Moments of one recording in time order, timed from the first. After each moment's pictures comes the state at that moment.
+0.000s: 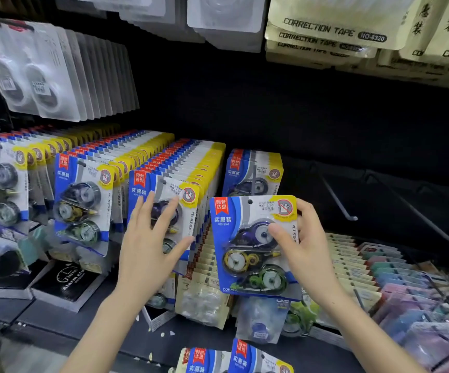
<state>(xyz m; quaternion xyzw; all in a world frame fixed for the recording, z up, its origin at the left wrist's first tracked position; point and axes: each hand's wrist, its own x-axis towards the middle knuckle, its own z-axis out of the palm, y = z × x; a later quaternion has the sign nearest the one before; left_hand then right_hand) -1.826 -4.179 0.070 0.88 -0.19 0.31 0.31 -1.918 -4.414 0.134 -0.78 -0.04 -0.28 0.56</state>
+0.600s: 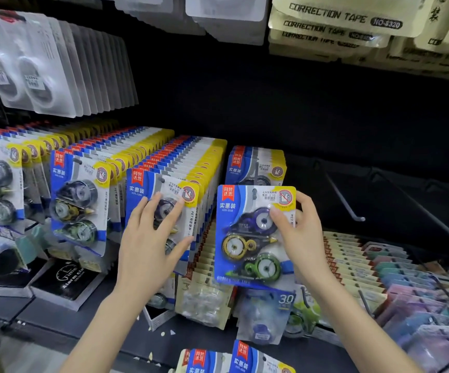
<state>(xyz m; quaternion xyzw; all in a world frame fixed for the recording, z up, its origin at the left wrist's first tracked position) -1.817 -4.182 0.067 0.88 -0.20 0.35 0.23 -1.875 -4.424 0.121 -0.76 0.04 -0.30 0.58</state>
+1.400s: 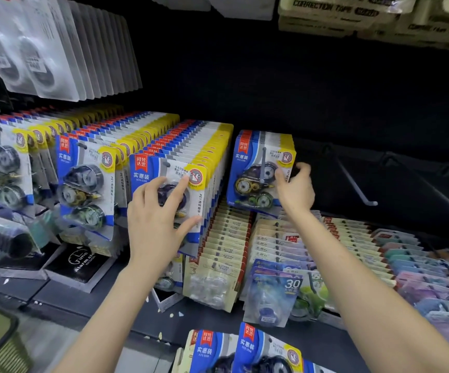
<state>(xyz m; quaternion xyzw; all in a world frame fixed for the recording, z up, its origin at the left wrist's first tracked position) -1.803 -4.187 0.069 0.87 -0.18 0.40 0.20 -1.769 -4.458 0.106 -0.84 0.23 -0.30 0.39</state>
